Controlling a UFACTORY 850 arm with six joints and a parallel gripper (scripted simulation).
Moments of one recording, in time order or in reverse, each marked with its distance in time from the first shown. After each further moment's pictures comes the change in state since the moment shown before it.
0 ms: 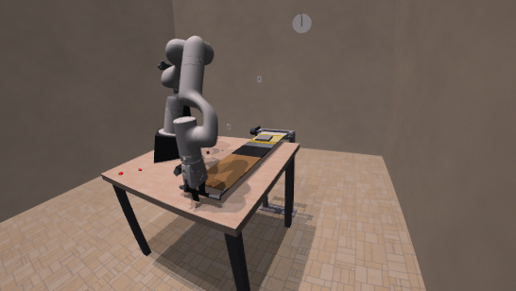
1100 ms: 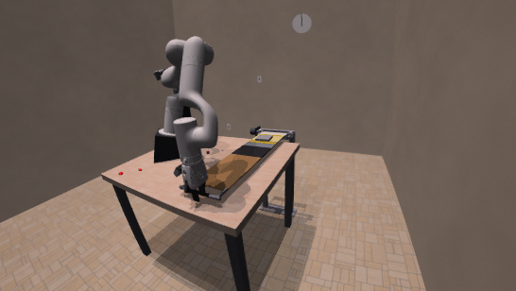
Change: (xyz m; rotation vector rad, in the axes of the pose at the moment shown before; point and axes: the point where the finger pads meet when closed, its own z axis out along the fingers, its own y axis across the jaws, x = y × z) arm -0.001 0.000 0.002 0.001 -0.001 0.000
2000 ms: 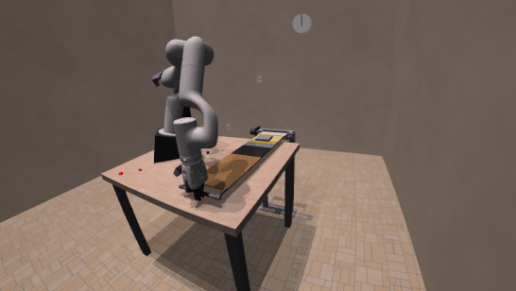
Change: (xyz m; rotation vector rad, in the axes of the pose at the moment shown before) arm 0.001 0.000 0.001 -0.001 0.001 0.000
